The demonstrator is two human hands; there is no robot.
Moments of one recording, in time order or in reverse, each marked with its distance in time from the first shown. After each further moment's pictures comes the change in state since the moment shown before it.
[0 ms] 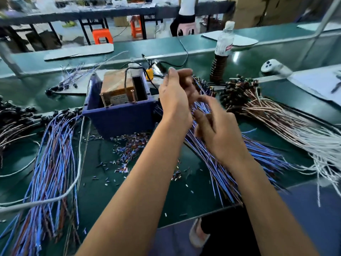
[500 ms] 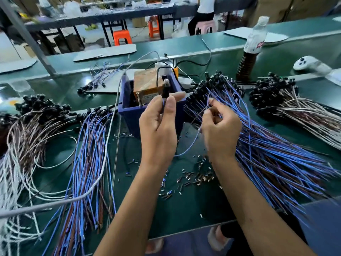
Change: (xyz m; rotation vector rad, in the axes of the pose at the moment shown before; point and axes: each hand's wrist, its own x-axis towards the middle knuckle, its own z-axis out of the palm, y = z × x) left_hand -0.052 0.053 -0.119 0.709 -0.041 0.527; right_hand 0.021 -0.026 0.100 0.283 0.464 0.298
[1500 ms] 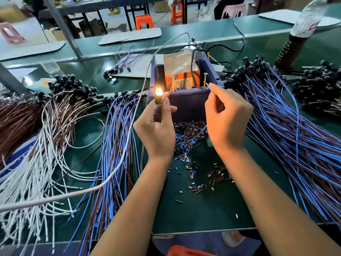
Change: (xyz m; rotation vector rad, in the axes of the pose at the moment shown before) left_hand 0.006 -0.055 -0.061 0.345 0.413 0.174; right_hand -0.013 -0.004 0.058 -0.169 -0.027 -0.541
